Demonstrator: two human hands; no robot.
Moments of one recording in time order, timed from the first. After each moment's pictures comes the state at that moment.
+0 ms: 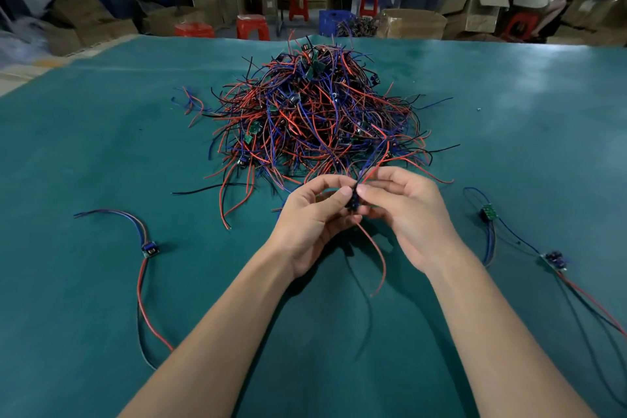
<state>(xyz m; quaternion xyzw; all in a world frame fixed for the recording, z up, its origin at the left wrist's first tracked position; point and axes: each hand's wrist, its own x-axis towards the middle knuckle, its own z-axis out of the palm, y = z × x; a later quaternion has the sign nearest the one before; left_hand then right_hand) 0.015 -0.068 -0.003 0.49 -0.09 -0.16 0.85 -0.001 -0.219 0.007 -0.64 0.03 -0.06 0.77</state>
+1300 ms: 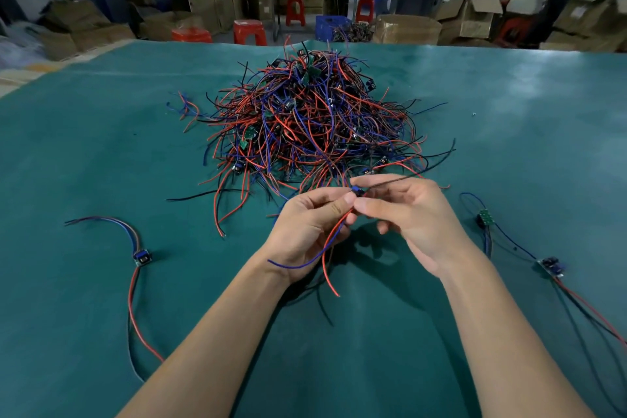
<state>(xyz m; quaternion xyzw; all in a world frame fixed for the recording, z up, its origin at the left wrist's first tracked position) 0.021 -0.070 -0.007 0.48 -0.08 -0.21 0.85 -0.005 -0.235 0.014 -0.71 -0.04 -0.04 0.71</state>
